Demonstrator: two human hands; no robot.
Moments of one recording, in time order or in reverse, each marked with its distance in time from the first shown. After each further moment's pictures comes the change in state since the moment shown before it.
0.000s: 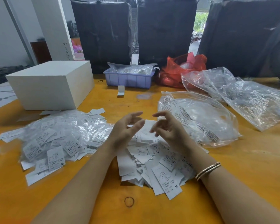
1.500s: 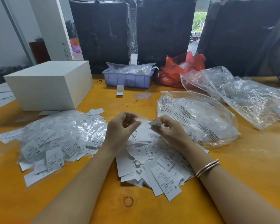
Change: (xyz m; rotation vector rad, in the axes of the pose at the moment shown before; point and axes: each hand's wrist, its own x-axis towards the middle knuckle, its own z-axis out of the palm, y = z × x) left_hand 0.004 -0.014 0.002 0.021 0.261 0.140; right_hand 0.008 0.016 0.000 -0.127 0.029 0.171
